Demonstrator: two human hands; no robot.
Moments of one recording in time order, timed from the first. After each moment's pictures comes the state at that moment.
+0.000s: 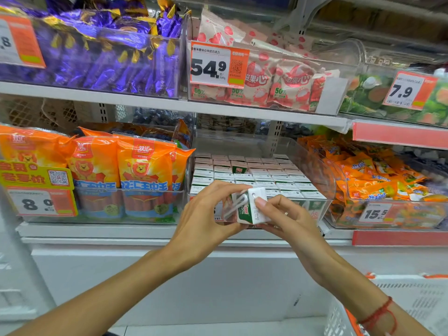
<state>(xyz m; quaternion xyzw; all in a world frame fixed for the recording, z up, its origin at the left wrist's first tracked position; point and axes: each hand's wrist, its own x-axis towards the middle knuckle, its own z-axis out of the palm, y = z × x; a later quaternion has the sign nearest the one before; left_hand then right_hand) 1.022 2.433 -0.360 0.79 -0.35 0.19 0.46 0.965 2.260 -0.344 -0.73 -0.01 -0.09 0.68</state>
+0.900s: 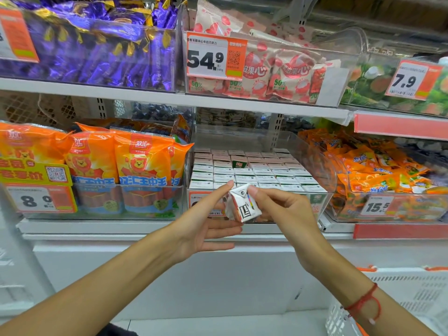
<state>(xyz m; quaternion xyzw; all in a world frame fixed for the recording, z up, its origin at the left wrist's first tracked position) 1.029 2.433 -0.355 0.64 -0.03 -0.31 0.70 0.969 2.275 -0.338 -0.72 -0.01 -0.15 0.68</state>
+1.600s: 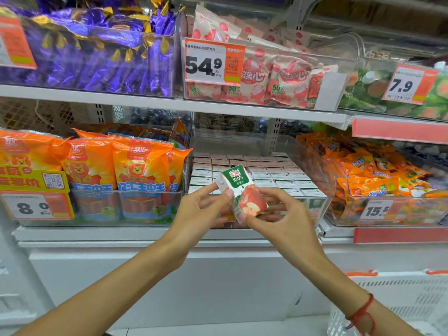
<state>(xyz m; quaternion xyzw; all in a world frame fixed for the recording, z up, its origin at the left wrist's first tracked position) 1.029 2.426 -0.352 0.64 -0.15 -0.07 0.75 0.975 2.271 -0.349 -0.83 0.03 -0.24 0.50</state>
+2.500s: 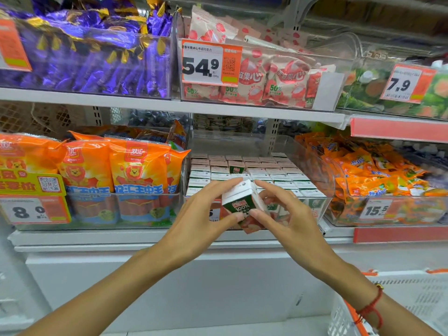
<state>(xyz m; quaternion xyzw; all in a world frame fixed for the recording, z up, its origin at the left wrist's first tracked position) 1.031 2.434 -0.354 0.79 -0.35 0.10 0.50 0.980 2.243 -0.359 -0.86 -0.11 -0.24 0.43</state>
